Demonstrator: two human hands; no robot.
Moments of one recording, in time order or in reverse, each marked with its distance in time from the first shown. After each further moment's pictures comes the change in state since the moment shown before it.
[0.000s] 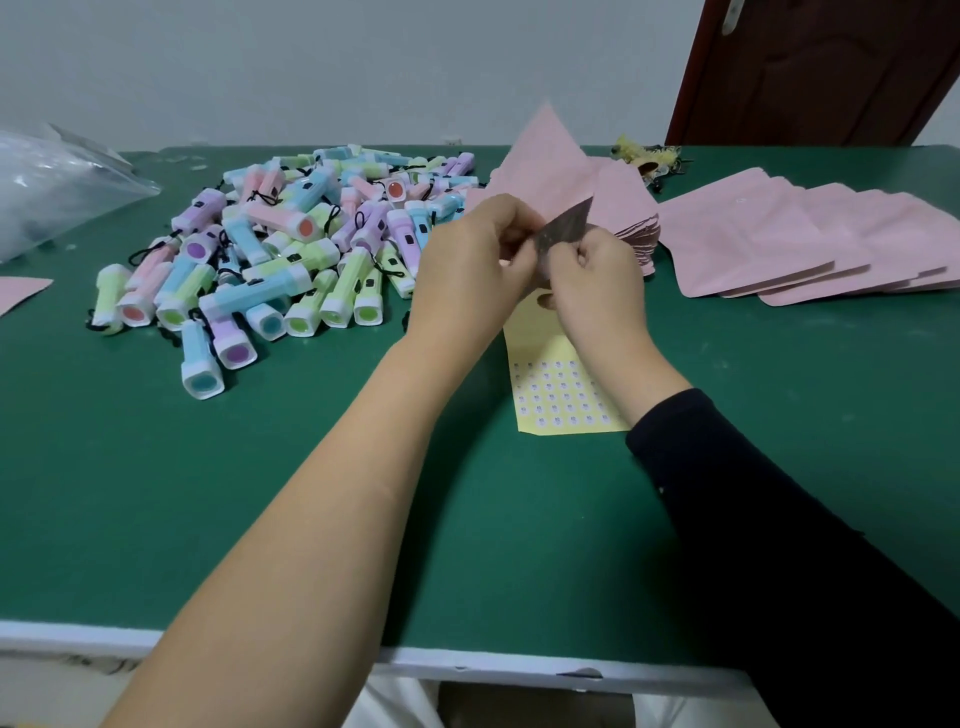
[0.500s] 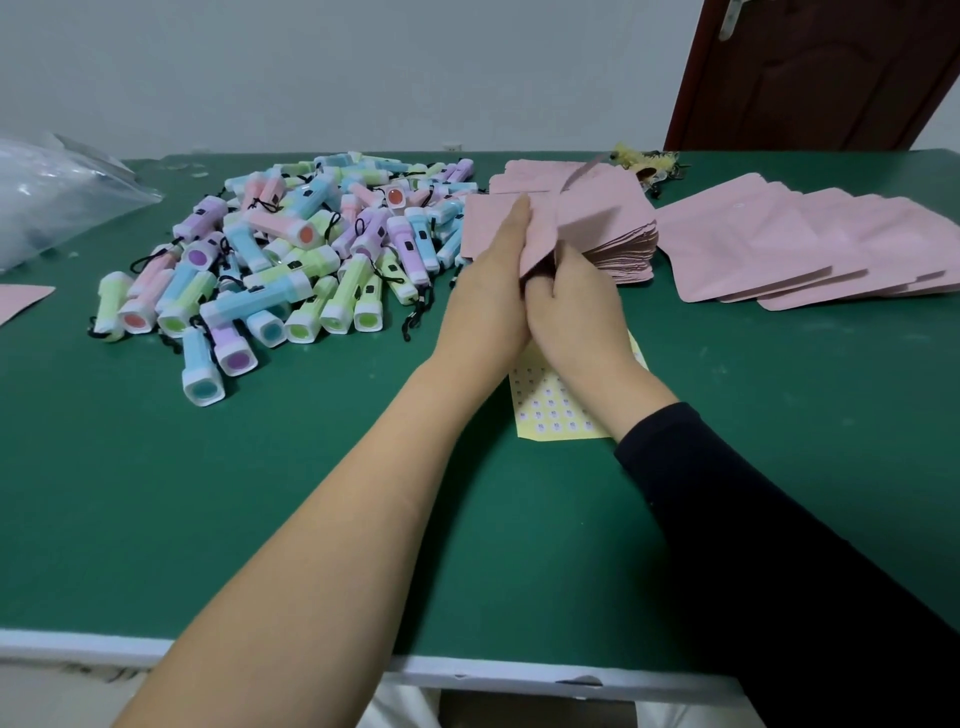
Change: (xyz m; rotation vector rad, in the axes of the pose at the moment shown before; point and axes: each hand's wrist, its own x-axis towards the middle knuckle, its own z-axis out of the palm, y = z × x) left_hand -0.008 -0.007 0.019 0.028 -0.205 -0.150; right_hand -0.006 0.005 0.006 -0.241 -0.081 -0.115
